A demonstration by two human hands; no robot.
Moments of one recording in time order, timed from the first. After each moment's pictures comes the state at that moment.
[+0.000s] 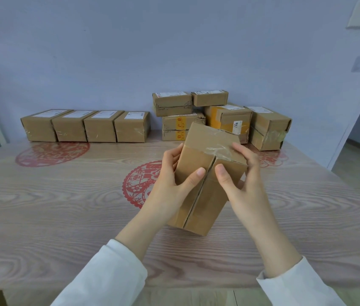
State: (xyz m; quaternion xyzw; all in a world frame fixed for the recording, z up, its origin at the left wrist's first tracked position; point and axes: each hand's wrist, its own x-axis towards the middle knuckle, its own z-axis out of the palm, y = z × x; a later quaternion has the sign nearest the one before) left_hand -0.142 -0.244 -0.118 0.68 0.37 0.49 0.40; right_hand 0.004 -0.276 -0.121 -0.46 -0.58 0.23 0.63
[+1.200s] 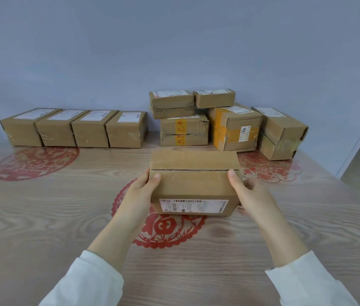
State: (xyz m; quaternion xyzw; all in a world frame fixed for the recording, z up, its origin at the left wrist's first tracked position) left_hand -0.171 -0.141 -0.137 0.51 0.46 0.48 0.54; right_hand 0.049 -0.169 -0.122 -0.72 -0.46 0.31 0.42
